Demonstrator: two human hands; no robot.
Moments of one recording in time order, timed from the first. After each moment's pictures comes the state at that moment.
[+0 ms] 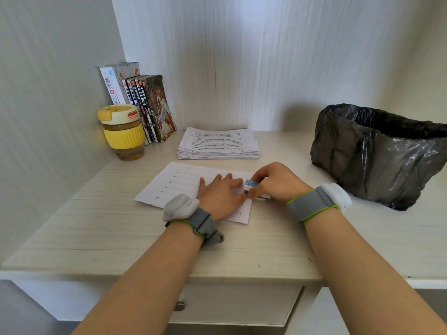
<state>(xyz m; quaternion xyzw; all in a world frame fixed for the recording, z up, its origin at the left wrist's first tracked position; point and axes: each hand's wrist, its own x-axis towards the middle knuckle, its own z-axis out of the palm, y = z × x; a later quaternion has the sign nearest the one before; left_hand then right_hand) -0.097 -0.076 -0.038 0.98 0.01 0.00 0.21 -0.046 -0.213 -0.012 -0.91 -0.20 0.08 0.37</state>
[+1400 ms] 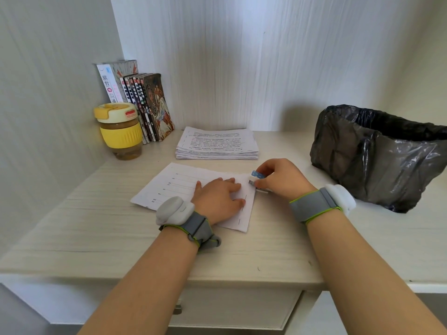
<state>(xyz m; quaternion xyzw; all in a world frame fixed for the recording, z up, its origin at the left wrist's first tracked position) -0.101 -0.072 -0.037 0.98 0.01 -0.01 0.19 -0.037 -0.219 -0.014 -0.92 -0.16 -0.02 0.36</state>
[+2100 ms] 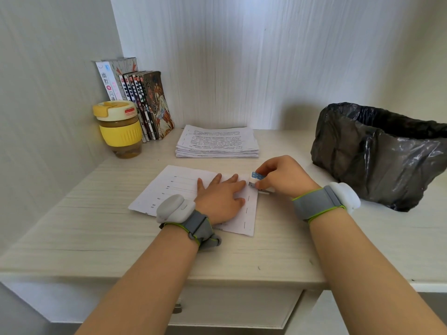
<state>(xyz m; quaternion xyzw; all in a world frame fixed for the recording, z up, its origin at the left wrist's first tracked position) -0.102 -0.077 -0.037 0.98 0.00 -0.04 0.17 -0.039 -0.219 -0.010 -0.90 -0.15 0.02 0.41</state>
